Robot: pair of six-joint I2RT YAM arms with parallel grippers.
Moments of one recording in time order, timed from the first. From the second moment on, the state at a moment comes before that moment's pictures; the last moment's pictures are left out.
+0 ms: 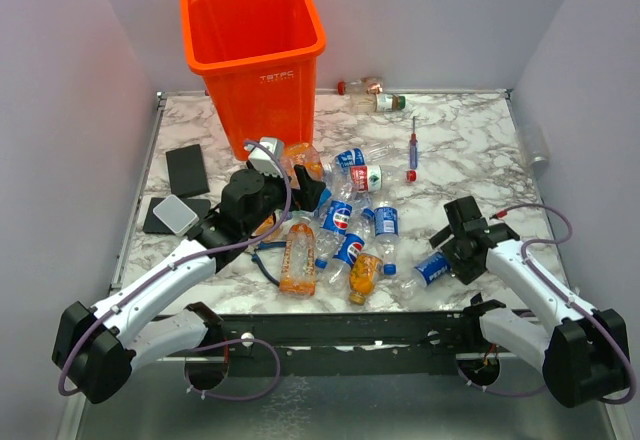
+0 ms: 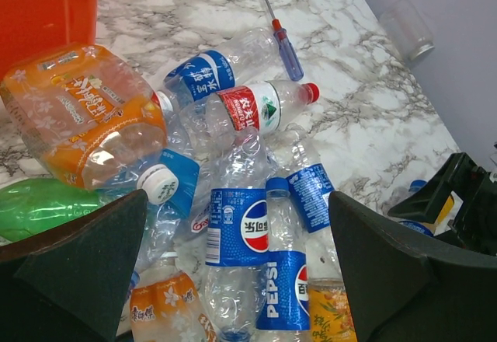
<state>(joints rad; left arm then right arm) -0.66 1.01 0.72 0.07 -0.07 -0.45 0.26 1.01 0.55 -0.82 0.30 1.22</state>
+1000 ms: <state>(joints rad) -0.66 1.05 0.72 0.07 -0.08 -0.46 0.26 1.00 0.48 -0.57 0.15 1.03</state>
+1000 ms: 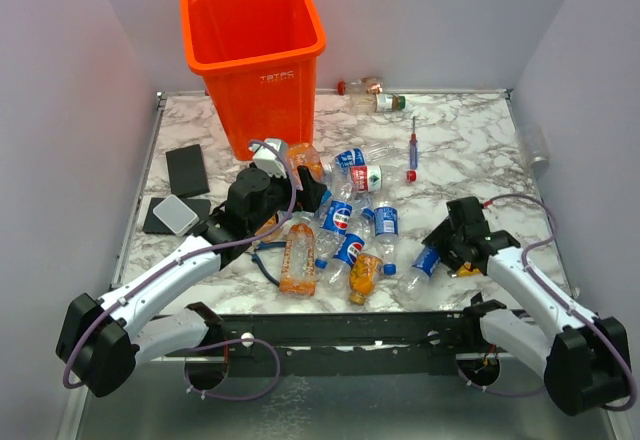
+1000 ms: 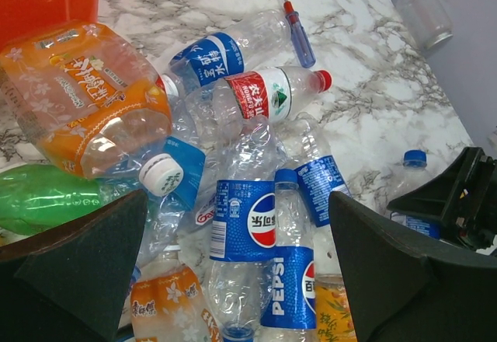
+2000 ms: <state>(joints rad) -0.67 1.12 0.82 0.62 0.44 -0.79 0.37 0.72 0.67 0.15 -0.80 0.70</state>
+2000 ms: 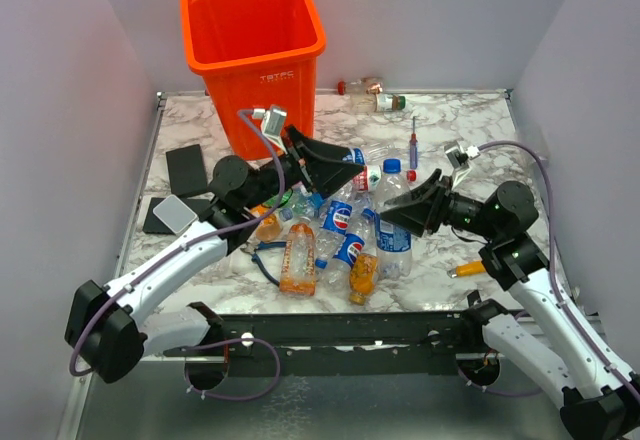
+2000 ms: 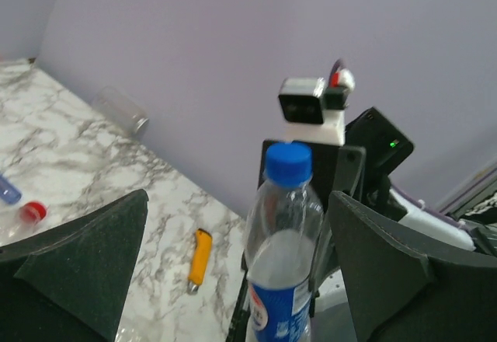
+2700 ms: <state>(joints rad) -0.79 1.37 1.03 0.68 0.57 -0.81 0.44 0.76 0.68 0.06 -0.80 0.55</state>
